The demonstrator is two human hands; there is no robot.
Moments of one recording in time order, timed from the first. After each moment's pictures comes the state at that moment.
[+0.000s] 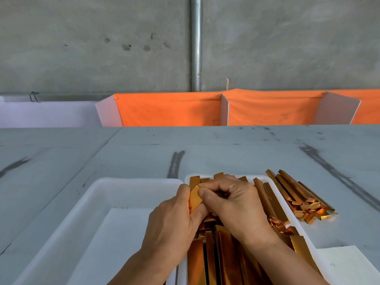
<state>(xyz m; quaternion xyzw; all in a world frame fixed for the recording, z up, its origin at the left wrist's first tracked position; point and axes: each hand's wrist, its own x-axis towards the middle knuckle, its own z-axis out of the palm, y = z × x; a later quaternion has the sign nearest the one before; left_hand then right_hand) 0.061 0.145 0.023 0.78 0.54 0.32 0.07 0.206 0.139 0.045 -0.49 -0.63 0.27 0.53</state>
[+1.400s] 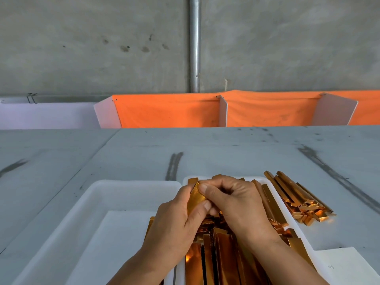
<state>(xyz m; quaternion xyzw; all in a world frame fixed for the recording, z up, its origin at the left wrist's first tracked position) 0.065 0.142 0.028 0.75 0.47 0.39 0.26 0.209 0.139 0.053 -0.47 -0.56 0.40 0.55</state>
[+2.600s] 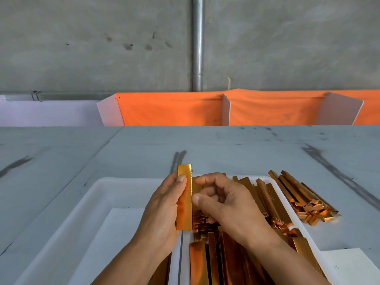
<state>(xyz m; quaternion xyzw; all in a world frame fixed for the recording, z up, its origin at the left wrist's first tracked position) 0.057 0.150 0.043 0.42 0.37 0.56 0.61 0.203 0.141 0.047 -0.46 -0.64 0.40 0.48</state>
